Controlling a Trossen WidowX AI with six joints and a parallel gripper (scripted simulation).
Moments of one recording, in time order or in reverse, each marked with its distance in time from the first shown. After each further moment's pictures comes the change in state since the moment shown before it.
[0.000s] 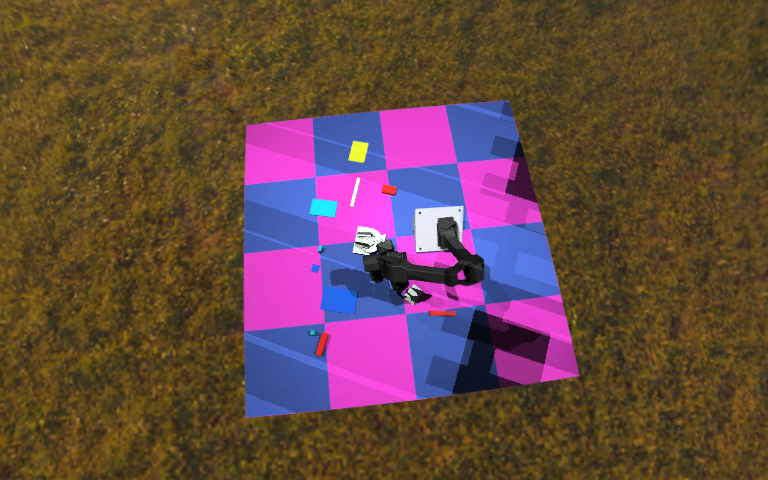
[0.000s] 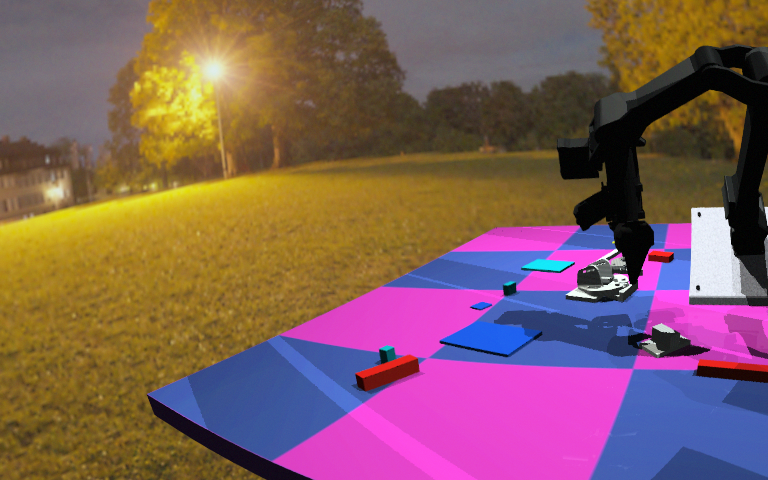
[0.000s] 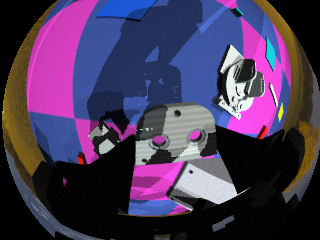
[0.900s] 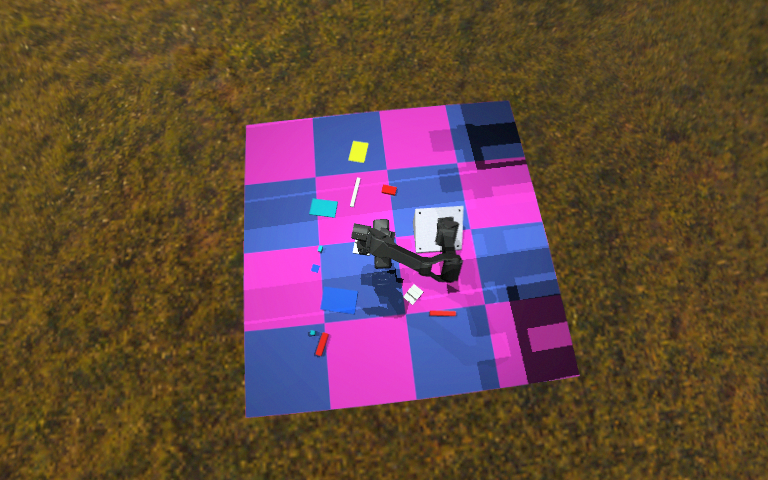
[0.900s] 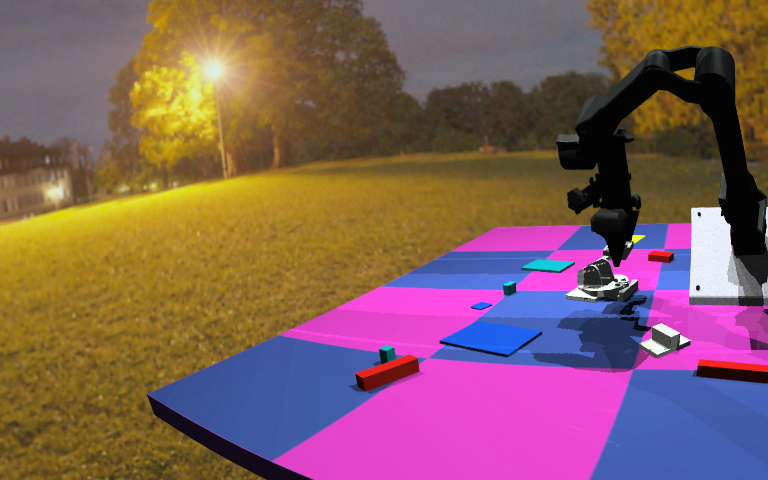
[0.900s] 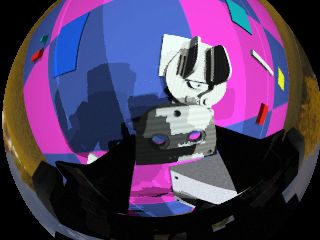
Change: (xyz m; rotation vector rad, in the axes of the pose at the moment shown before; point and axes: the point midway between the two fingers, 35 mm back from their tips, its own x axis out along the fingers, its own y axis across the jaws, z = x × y) arm 0.002 -0.090 0.006 0.336 0.005 0.022
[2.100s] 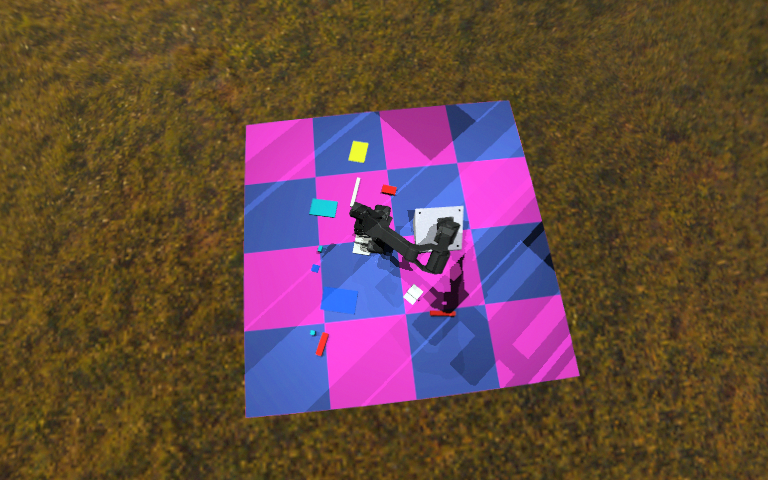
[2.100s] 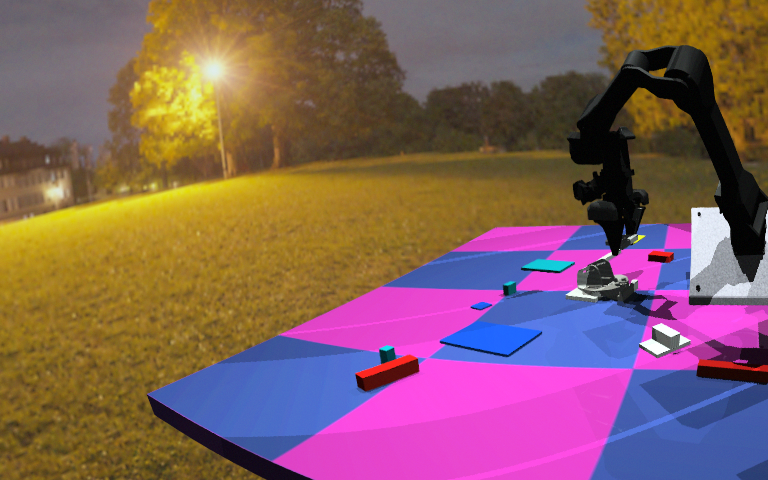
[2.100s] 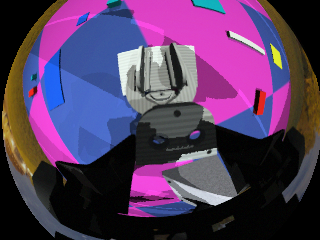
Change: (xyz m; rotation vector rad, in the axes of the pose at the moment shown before) arm 0.000 -0.057 0.008 0.206 -0.005 0.041
